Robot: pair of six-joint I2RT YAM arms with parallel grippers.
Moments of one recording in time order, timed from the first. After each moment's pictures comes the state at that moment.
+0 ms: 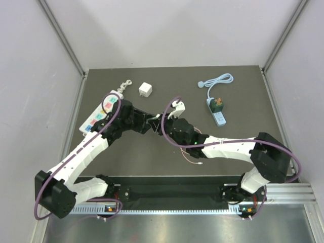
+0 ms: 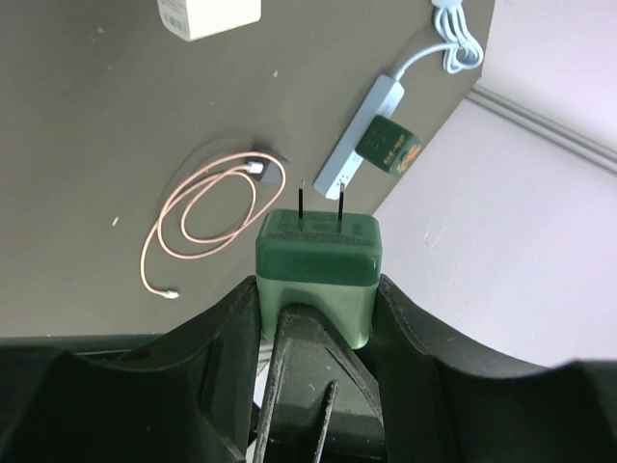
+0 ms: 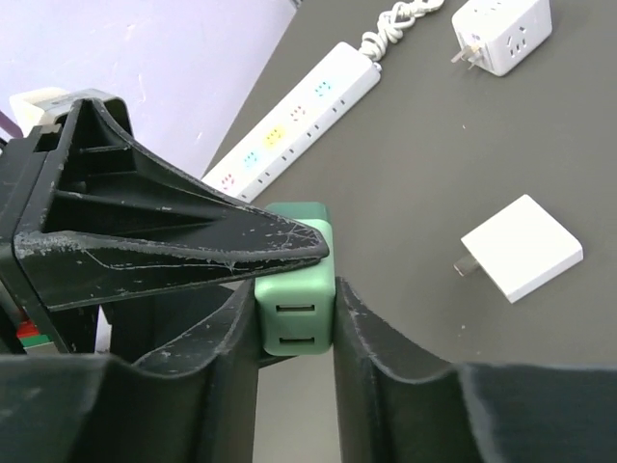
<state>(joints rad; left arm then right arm) -0.49 1.12 0.93 -0.49 0.10 -1.63 1.07 1.54 0.87 0.55 0.38 0.64</state>
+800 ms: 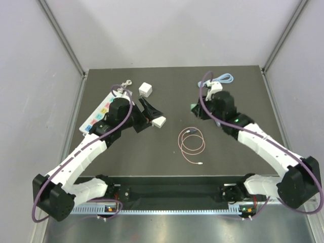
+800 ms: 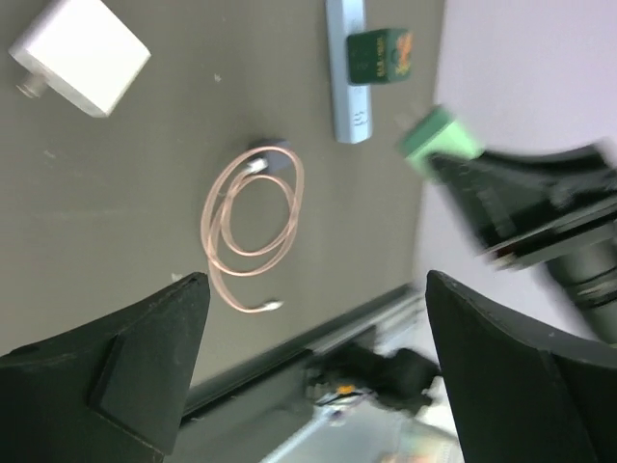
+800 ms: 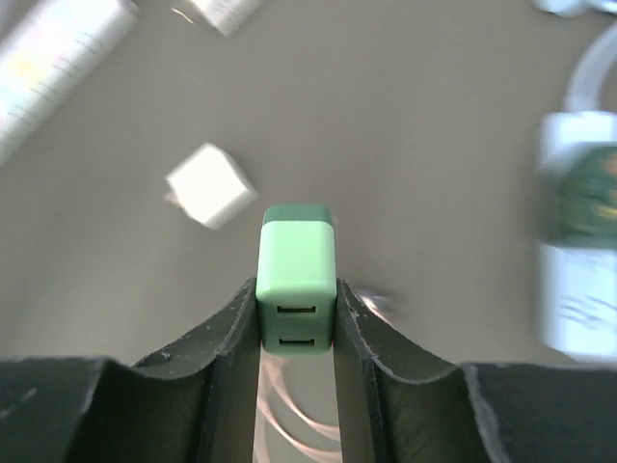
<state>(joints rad) -0.50 1.09 0.92 -0.34 0.22 -1.09 0.56 1.22 0.92 -0.13 0.00 0.36</state>
